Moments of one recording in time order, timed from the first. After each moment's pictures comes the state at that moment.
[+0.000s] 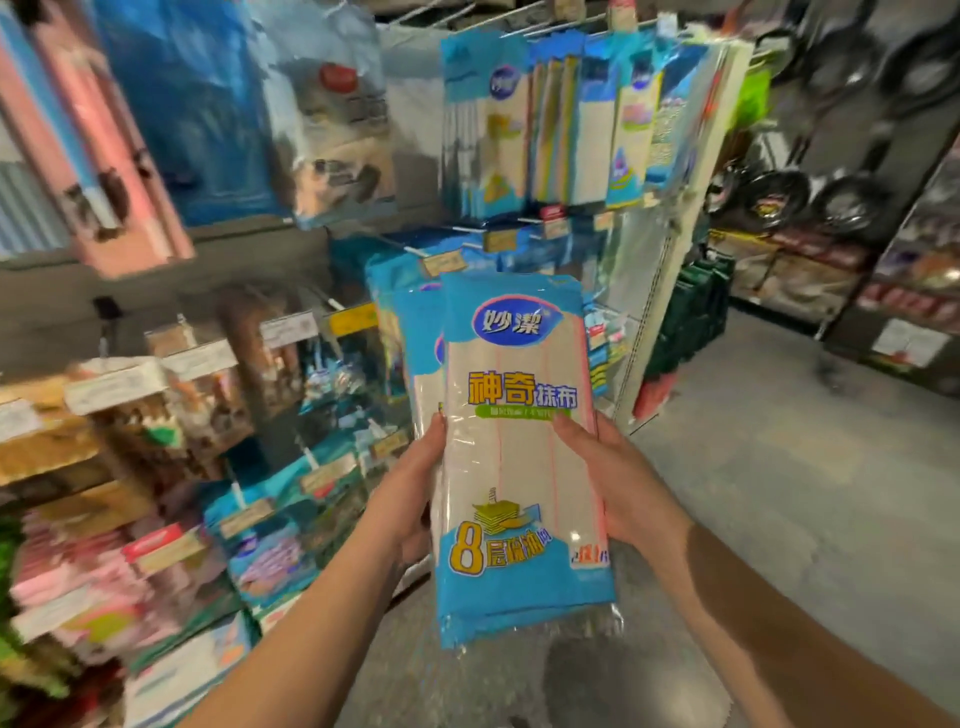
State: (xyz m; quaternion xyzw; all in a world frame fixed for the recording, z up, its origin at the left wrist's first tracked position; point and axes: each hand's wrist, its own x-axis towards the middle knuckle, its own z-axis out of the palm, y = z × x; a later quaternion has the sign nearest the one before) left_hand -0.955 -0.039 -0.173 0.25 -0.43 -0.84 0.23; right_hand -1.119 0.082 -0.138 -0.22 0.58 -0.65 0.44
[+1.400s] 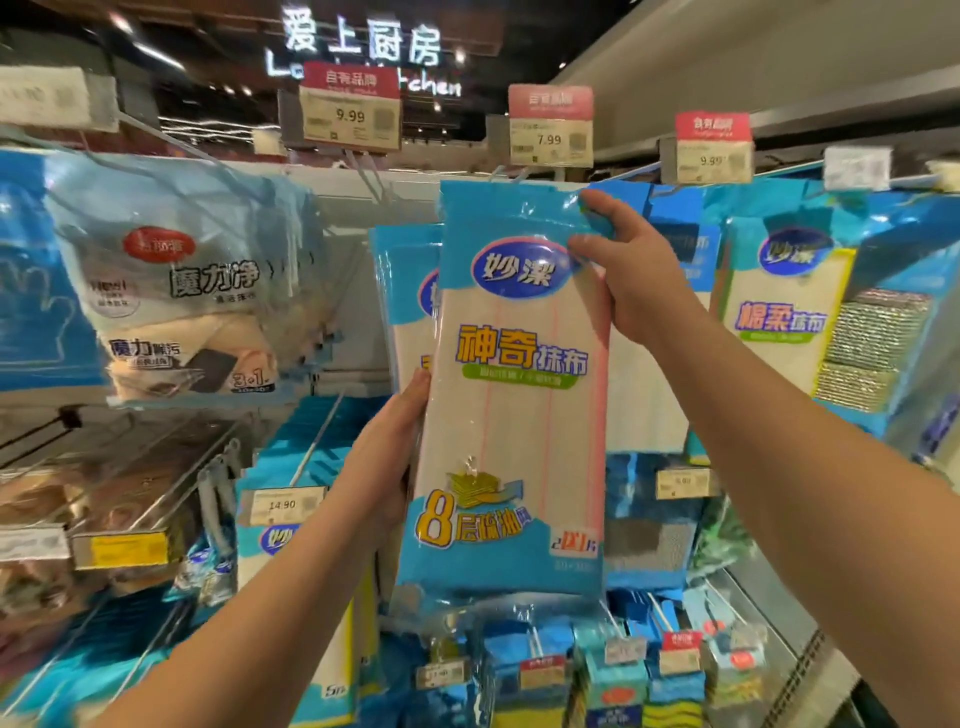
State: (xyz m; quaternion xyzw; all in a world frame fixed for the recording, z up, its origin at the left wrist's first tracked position) left_hand -1.429 -0.330 -0.008 0.30 -0.43 -0.66 0.54; right_hand -1.649 -0.386 0.130 -0.55 0.34 -0.66 0.39
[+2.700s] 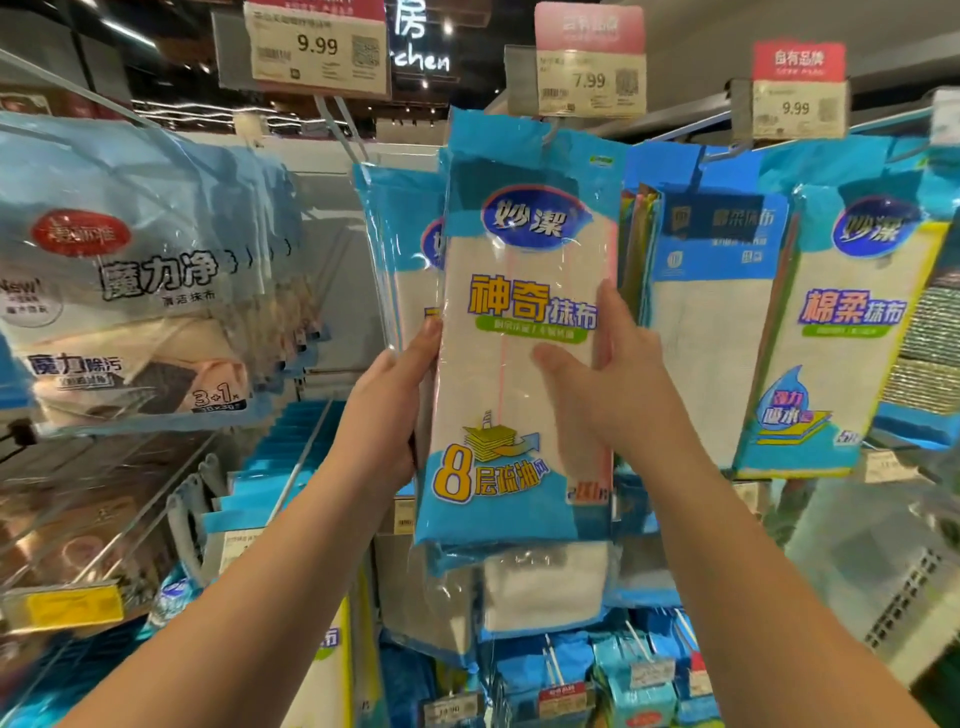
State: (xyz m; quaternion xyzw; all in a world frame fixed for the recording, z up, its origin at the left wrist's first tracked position) left_hand -1.424 -0.408 0.016 0.34 -0.42 -0.59 0.60; right_hand -1.616 -0.380 0.040 -0.61 0.60 -0.49 0.16
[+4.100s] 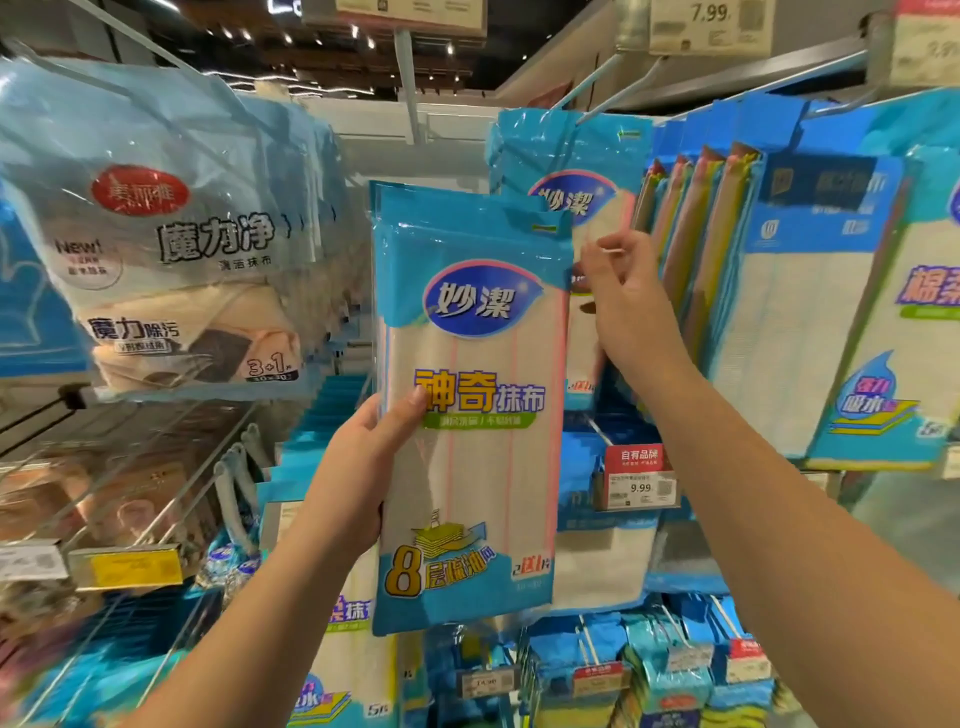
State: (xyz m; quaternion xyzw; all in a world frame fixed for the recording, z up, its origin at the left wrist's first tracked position) left_hand -1.349 -0.389 -0.046 0.40 -0.46 -0.54 0.57; right_hand -1.578 -0.463 0.041 -0.61 0.48 -0.60 0.19
